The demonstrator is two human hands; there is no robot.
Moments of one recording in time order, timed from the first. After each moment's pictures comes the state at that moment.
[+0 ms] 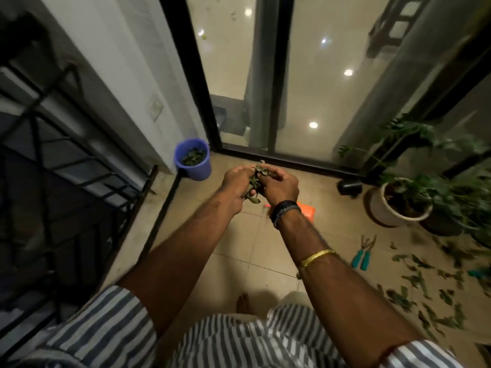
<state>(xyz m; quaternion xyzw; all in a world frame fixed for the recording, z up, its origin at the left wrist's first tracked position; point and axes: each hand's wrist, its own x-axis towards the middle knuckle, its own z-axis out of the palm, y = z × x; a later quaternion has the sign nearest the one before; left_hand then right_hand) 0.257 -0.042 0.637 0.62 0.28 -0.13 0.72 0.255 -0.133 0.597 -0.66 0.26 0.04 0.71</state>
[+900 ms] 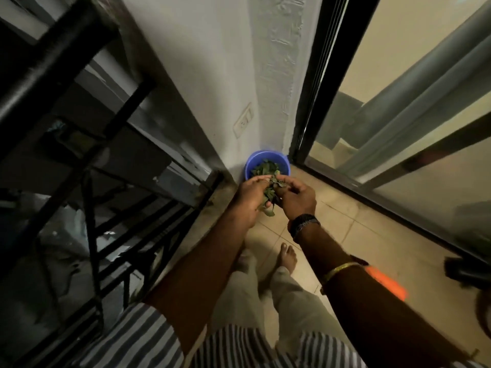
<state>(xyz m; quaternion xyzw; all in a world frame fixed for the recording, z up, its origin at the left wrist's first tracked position) 0.582 0.309 0.516 0.55 0.46 -0.11 0.69 0.603 0.206 0.470 -0.70 0.19 0.21 0.66</state>
